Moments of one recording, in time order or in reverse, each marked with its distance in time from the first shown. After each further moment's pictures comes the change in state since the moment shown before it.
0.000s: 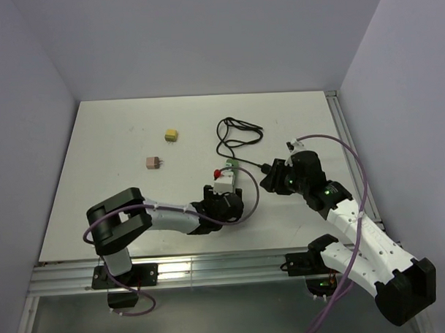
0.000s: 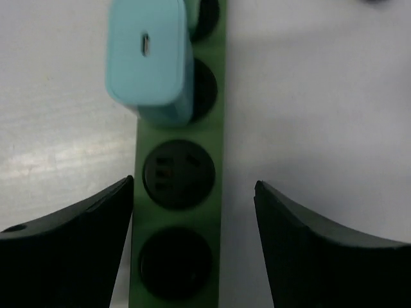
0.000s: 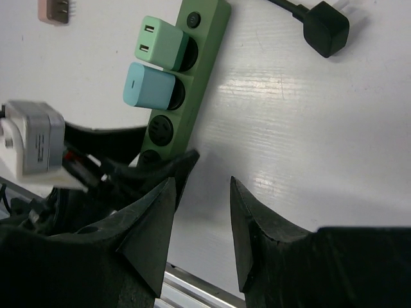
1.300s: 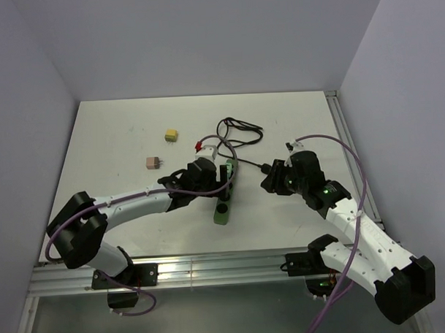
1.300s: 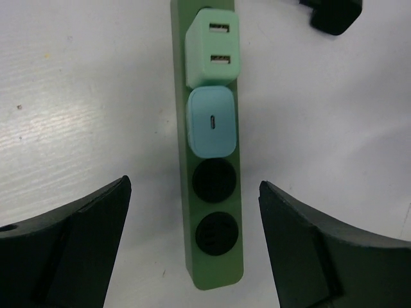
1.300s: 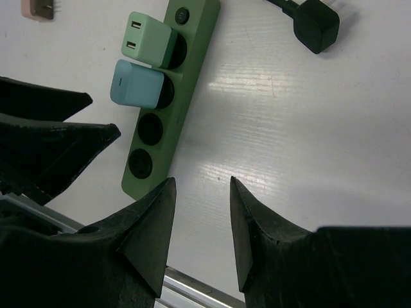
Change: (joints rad) left arm 0.256 -0.308 0.042 -0.290 0.454 0.144; right arm 0.000 0.015 0.000 -0.015 0.020 -0.017
